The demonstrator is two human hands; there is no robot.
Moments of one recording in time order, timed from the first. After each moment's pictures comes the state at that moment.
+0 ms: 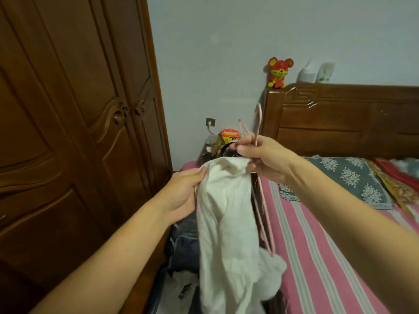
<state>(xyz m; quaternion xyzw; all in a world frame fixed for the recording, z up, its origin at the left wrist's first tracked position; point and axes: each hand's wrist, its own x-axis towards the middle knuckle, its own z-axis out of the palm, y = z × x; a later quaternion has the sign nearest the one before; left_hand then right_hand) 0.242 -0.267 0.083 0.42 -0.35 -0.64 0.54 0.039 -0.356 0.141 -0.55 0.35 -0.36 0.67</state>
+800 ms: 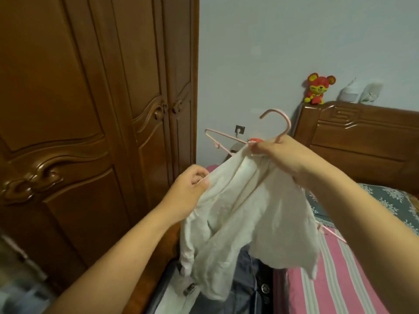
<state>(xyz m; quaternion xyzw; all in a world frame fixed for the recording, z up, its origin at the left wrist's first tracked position) 0.277 -0.205 0.073 0.60 -0.55 -0.28 0.51 0.066 -0.316 0.179 -0.73 0.48 -0.27 0.41</state>
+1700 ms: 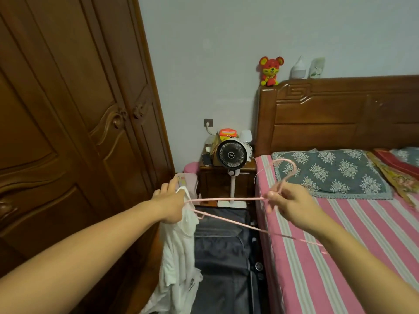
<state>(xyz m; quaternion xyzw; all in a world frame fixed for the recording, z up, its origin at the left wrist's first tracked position) 0.228 -0.249 0.046 0.73 -0.66 -0.07 -0.17 -0.090 -0.264 0.053 -0.72 0.47 -0.35 0.38</state>
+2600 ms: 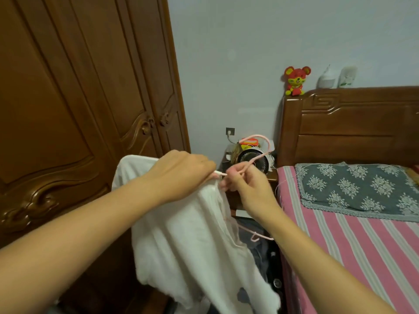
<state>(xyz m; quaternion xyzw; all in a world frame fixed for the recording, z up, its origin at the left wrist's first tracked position) 0.226 -0.206 0.171 0.52 -0.81 0.28 0.01 0.043 -0.257 0.095 -0.67 0.30 -0.50 0.46</state>
